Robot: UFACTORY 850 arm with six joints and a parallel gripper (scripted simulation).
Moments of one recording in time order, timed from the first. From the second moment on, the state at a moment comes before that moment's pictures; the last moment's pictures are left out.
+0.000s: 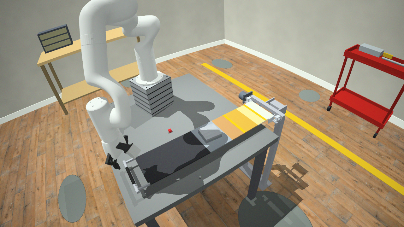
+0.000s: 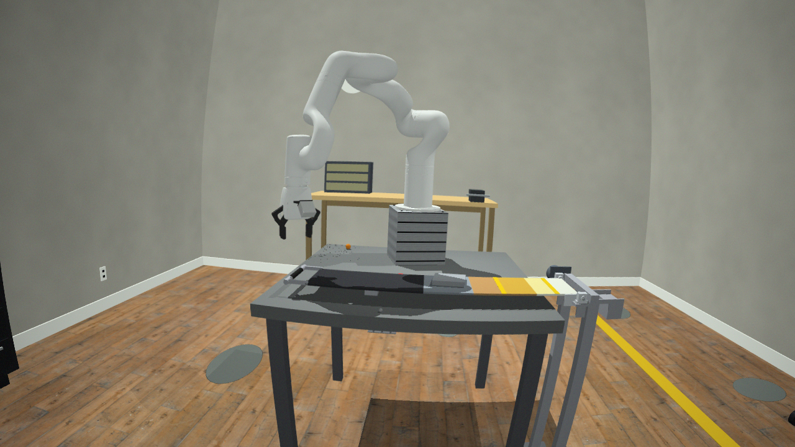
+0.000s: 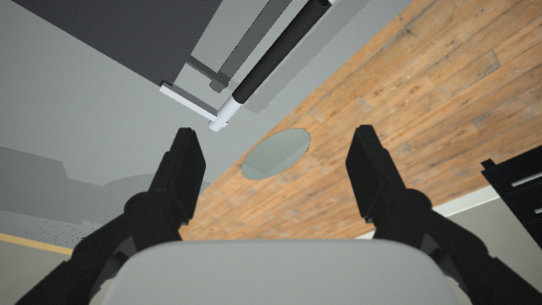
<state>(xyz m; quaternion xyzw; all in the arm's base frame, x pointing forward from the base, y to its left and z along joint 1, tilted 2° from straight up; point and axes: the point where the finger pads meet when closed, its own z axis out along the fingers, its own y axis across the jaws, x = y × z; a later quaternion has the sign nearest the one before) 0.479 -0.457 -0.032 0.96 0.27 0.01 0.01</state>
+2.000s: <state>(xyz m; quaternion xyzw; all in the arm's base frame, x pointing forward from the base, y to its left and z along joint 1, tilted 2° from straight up) 0.480 -0.458 -0.056 0.54 0.84 0.00 0.01</state>
